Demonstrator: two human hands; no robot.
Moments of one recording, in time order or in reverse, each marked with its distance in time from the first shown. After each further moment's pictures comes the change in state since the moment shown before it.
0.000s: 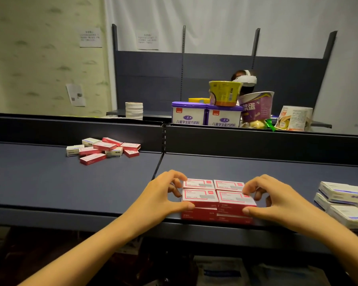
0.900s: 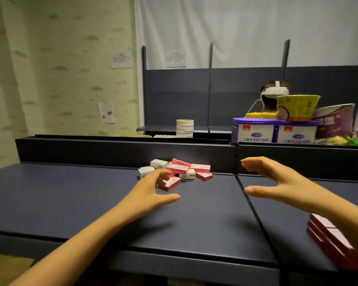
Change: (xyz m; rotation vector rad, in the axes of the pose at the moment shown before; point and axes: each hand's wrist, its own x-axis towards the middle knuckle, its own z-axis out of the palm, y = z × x) left_hand -0.011 -0.186 -0.214 0.138 0.122 -0.107; right_hand 0.143 -0.197 0.076 0.241 0.005 -0.101
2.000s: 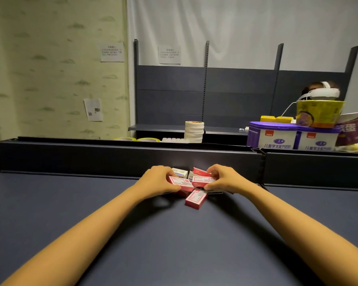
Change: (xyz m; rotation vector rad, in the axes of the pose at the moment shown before) left_hand 0.112 -0.099 -0.044 0.278 -0.140 -0.025; right_hand 0.209 0.013 0.131 -0.166 -0.052 0.269
